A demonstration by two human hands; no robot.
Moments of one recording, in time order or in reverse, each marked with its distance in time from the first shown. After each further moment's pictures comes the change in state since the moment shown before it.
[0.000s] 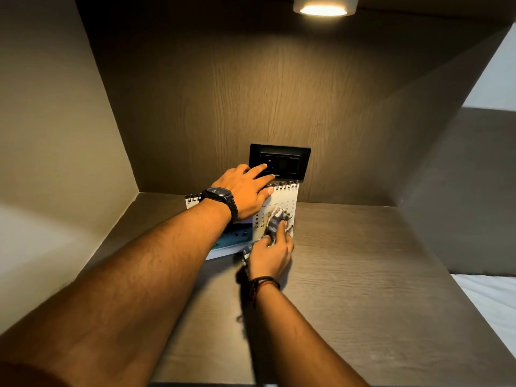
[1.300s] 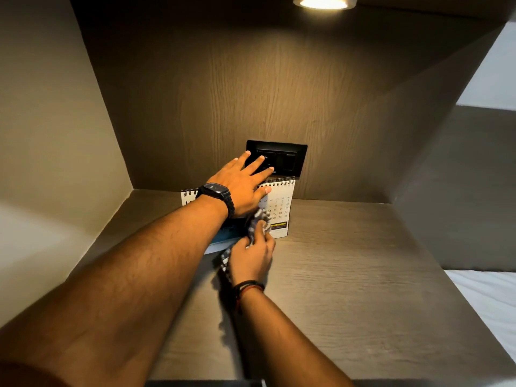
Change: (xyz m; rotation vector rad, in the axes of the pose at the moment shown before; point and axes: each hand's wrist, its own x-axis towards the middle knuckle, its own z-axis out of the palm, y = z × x) left_hand 0.001 -0.001 0.002 0.041 -0.030 0.027; right_hand -0.025 -0.001 0.009 -0.060 -0.127 -0.045
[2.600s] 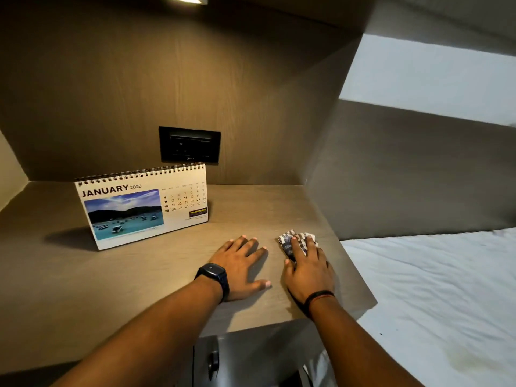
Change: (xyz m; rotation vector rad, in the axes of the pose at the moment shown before) left_hand -0.063 0.227 0.083 -0.234 -0.257 0.213; right_hand 0.063 0.112 -0.285 -1.124 0.011 -0.218
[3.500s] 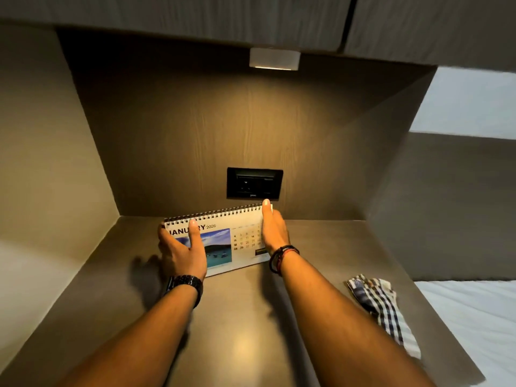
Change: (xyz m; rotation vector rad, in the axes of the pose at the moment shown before) left_hand -0.076 -0.159 -0.077 -0.936 1.113 -1.070; right_hand 0.082 -0.250 -0.048 1.227 -0.235 0.071
